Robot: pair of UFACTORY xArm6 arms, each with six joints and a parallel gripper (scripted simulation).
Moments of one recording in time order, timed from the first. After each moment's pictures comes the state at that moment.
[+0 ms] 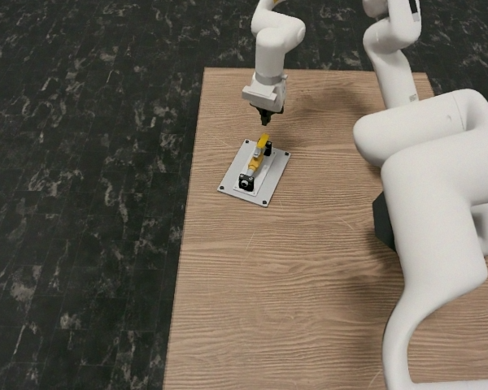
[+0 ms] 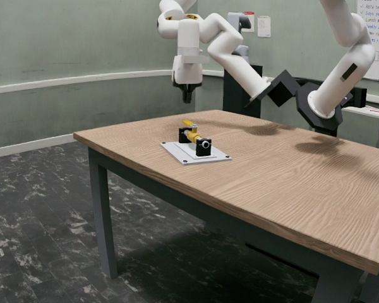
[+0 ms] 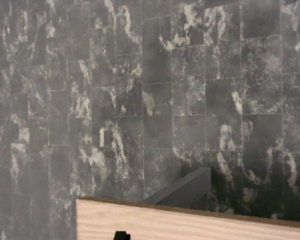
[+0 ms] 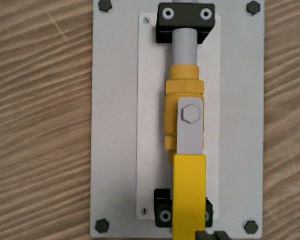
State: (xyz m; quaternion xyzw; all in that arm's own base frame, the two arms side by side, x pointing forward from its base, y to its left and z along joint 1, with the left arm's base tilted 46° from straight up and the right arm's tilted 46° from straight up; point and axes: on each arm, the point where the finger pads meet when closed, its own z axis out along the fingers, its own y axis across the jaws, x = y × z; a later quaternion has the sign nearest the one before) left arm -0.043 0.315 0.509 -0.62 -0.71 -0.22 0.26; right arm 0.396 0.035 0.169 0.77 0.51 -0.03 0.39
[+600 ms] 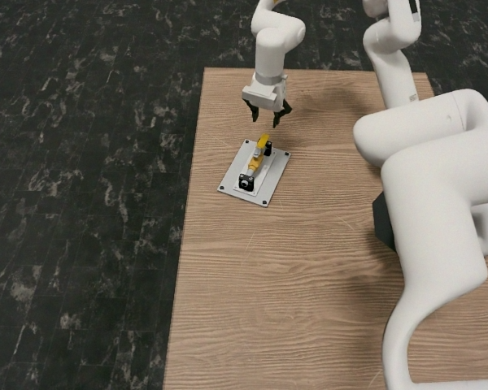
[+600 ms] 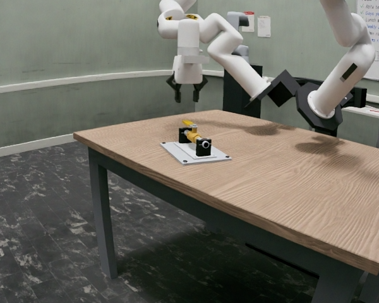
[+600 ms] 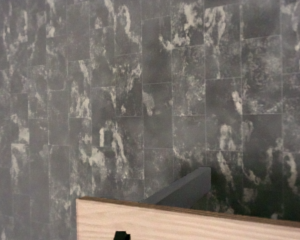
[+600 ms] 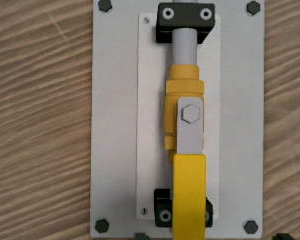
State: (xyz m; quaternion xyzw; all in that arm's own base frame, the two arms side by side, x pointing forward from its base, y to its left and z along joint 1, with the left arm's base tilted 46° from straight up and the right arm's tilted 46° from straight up) left arm -0.043 0.315 0.509 -0.62 -0.71 -0.22 0.26; right arm 0.397 0.035 0.169 0.77 0.51 -0.03 0.39
